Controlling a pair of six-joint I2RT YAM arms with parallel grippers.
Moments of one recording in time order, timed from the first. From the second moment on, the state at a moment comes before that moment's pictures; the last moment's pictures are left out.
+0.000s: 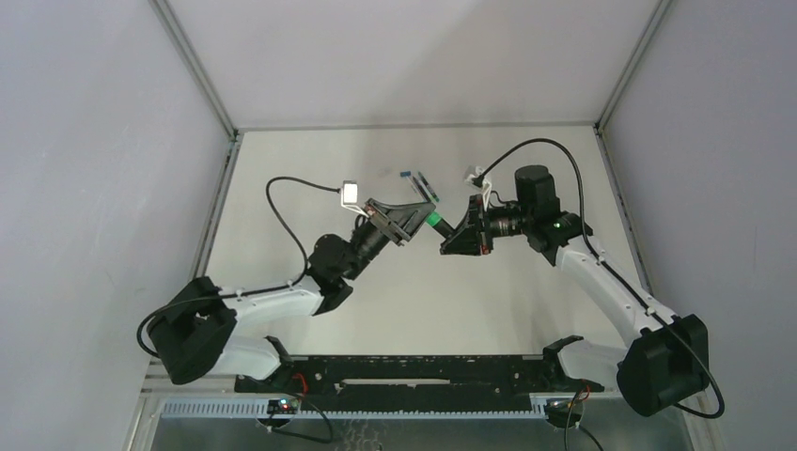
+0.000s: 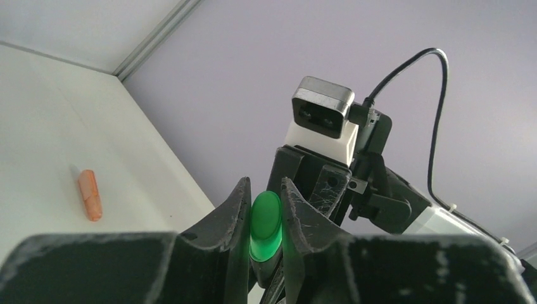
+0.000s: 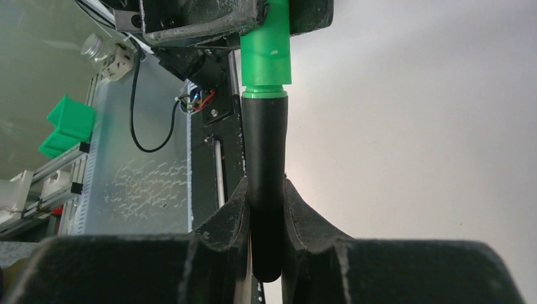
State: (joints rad) left arm -0.89 1.33 0.57 1.11 -0.05 -0.93; right arm 0.37 1.19 0.92 -0.27 -1.10 0.02
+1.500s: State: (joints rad) left arm -1.01 1.51 0.55 1.49 -0.09 -0.84; right arm 0.28 1.15 0.76 0.10 -1.40 0.39
